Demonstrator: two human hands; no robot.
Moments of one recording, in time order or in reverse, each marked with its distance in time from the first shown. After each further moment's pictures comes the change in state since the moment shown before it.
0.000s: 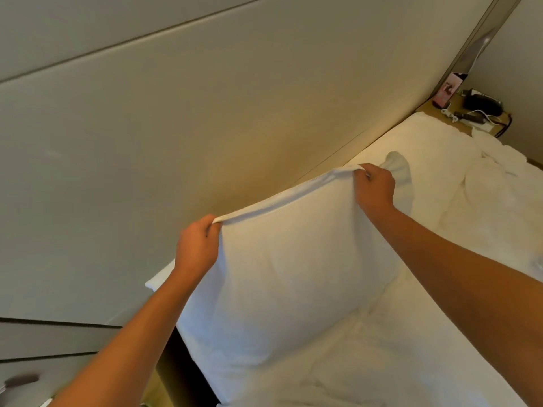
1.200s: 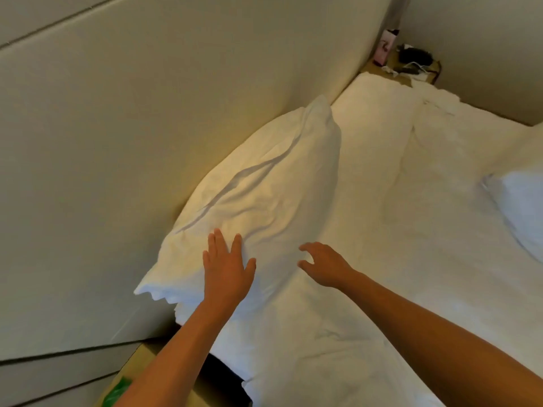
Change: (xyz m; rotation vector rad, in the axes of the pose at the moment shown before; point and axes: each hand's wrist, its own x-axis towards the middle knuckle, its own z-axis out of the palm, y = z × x) left_hand -0.061 -0.061 0.065 0.525 -0.310 0.245; right_hand -0.227 0.099 0.059 -0.496 -0.683 0.109
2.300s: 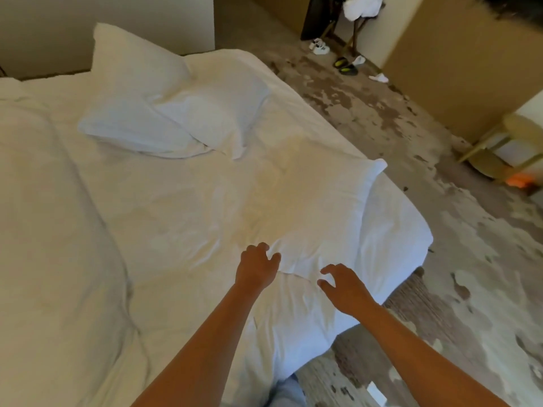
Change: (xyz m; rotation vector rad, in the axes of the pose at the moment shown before) left_hand -0.398 0.549 0.298 0.011 -0.876 0.874; right_hand -0.647 0.413 0.156 0.555 0.562 1.147
